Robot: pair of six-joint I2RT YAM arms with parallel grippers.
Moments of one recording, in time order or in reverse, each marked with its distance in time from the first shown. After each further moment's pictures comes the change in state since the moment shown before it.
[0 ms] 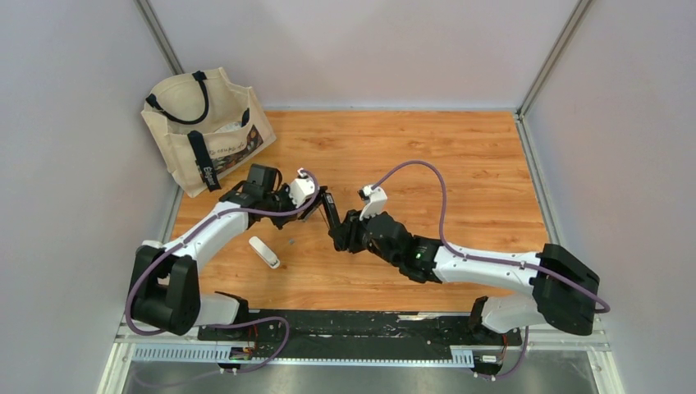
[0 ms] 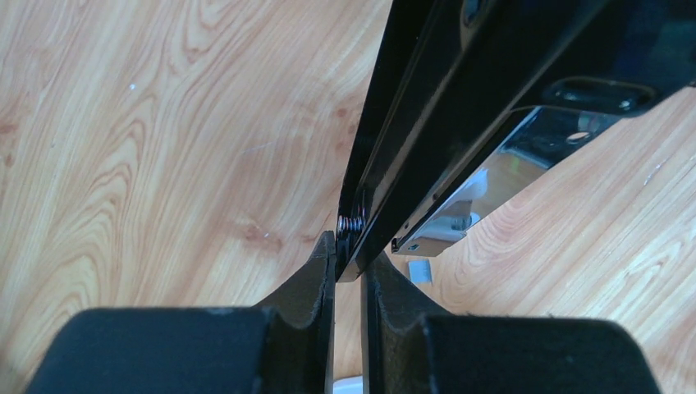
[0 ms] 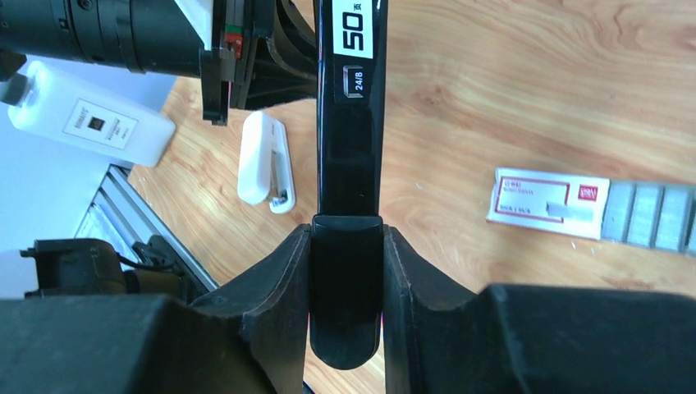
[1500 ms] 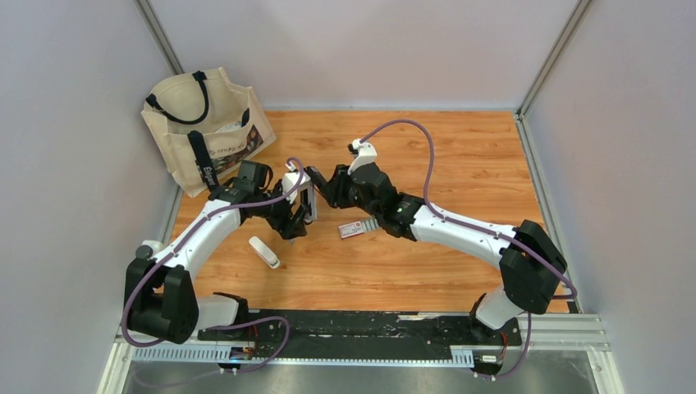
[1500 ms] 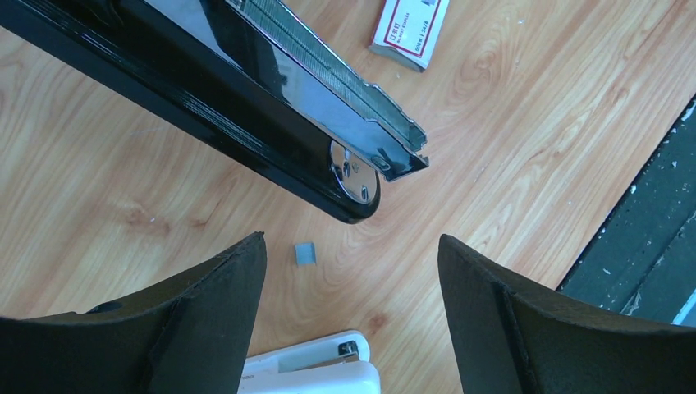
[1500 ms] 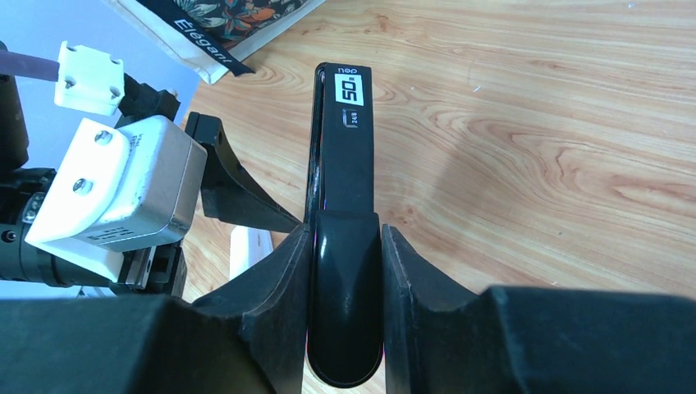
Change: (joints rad) left arm 0.031 -0.054 0.045 -0.187 0.221 -0.173; right arm -0.187 0.215 0.354 -0.140 -0.075 -0.063
